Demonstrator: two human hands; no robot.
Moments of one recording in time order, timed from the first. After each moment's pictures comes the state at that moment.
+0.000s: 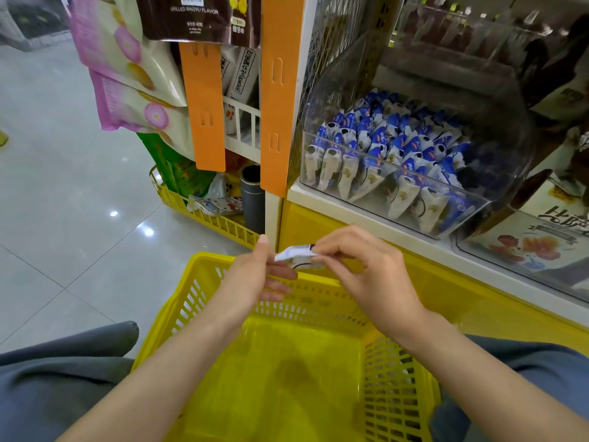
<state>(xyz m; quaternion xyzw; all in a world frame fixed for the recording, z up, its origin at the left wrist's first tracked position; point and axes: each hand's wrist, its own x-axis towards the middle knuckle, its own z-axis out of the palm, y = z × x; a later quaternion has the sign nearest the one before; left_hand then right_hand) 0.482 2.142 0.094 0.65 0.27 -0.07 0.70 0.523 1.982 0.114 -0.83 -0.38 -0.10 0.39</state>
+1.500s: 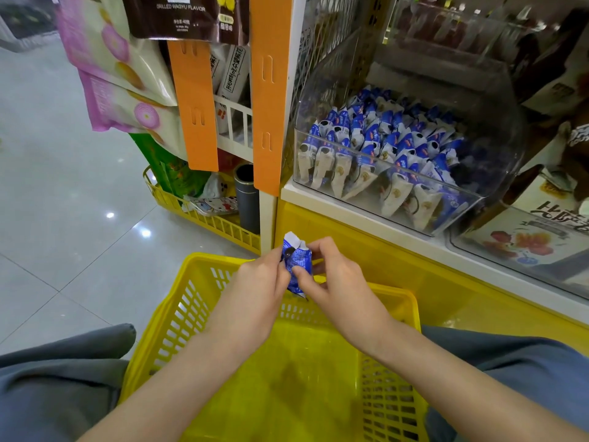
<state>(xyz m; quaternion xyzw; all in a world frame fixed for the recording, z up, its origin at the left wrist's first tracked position) 0.469 2.133 0.075 0.92 0.04 0.12 0.38 0.510 1.999 0.086 -0.87 -0.25 0.07 0.41</state>
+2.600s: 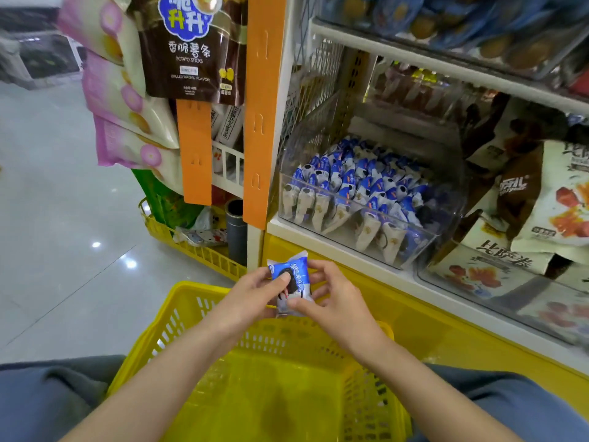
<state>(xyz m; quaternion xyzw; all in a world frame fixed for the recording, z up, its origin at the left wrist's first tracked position) 0.488 2.121 0.101 0.66 0.14 -0.09 0.73 0.523 1.979 0.103 -0.85 -0.18 0.10 0.48</state>
